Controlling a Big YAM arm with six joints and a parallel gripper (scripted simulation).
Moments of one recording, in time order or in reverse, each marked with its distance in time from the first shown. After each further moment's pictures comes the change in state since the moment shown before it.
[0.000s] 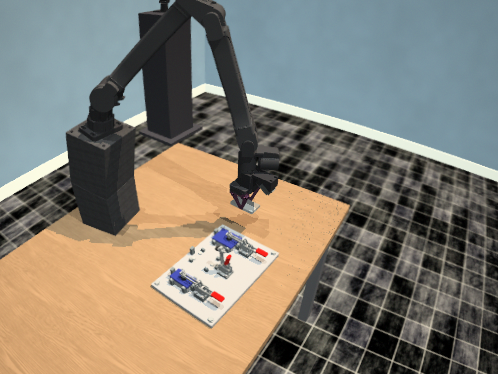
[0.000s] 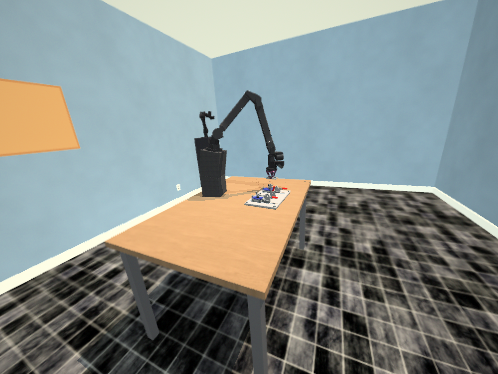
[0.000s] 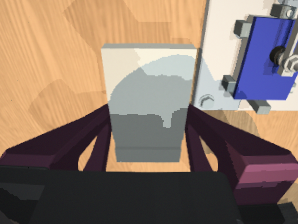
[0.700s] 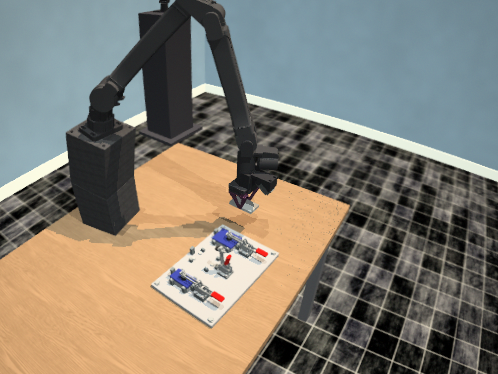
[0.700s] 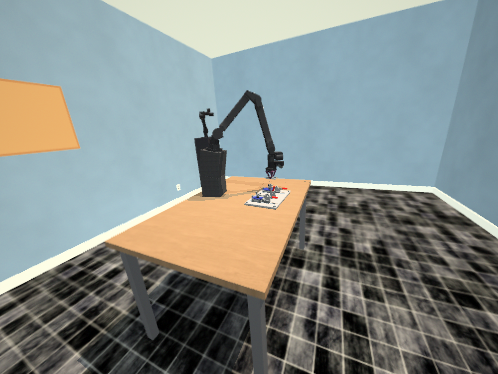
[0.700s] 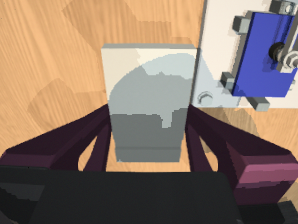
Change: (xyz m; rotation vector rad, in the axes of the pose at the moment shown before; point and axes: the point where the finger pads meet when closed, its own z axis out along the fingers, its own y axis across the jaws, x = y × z) arm 0.003 -0.002 0.000 0.002 0.004 -0.002
